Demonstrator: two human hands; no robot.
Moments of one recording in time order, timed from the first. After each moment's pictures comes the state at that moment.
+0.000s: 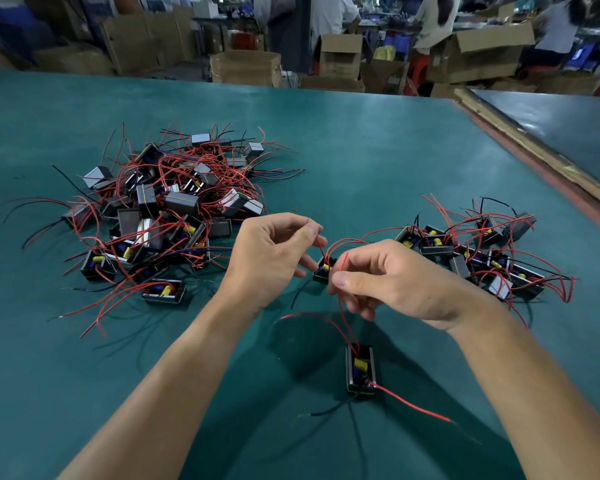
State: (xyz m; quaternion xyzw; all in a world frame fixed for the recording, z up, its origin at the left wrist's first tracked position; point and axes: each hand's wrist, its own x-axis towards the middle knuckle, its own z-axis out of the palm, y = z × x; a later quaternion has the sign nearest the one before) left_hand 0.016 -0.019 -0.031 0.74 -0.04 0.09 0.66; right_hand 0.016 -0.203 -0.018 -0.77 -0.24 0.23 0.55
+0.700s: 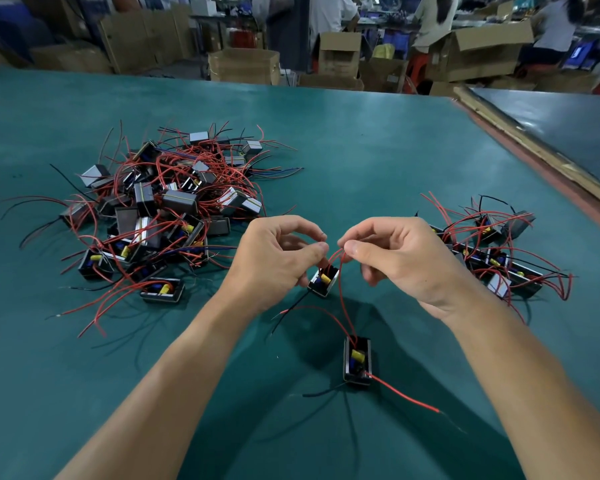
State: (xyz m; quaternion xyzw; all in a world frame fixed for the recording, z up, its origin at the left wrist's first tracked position) left_hand 0.015 -0.018 -0.032 0.77 -0.07 0.05 0.64; right_hand 0.024 -0.205 -0.019 -0.77 -0.17 0.05 0.61
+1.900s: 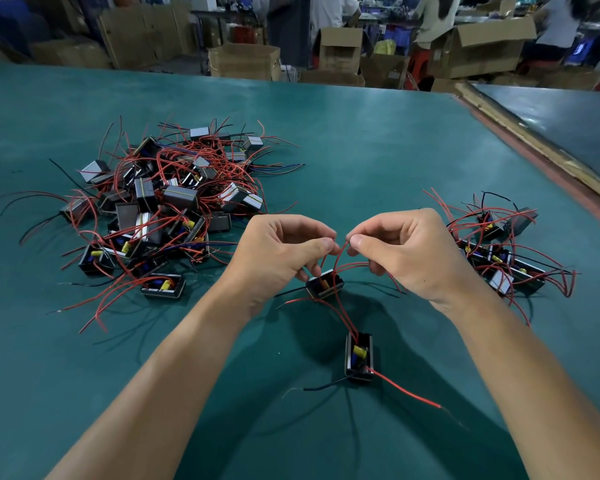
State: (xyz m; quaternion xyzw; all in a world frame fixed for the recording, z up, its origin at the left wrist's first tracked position) left_hand 0.011 -0.016 -0.026 0.73 -0.07 -0.01 0.68; right_hand 0.026 -0.205 -0.022 -0.79 -0.17 -0.03 0.58
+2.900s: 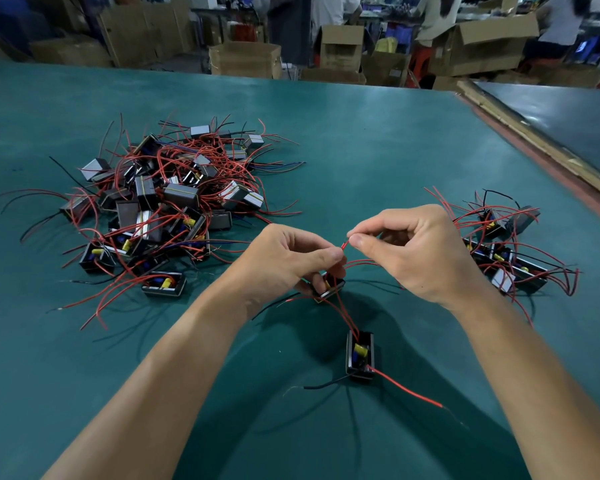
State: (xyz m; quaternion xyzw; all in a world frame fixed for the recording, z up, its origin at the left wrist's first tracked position) left_hand 0.011 -0.014 -0.029 0.74 -0.08 -0.13 0.65; right_hand 0.030 -0.210 -0.026 -0.83 -0.22 -0.11 0.50
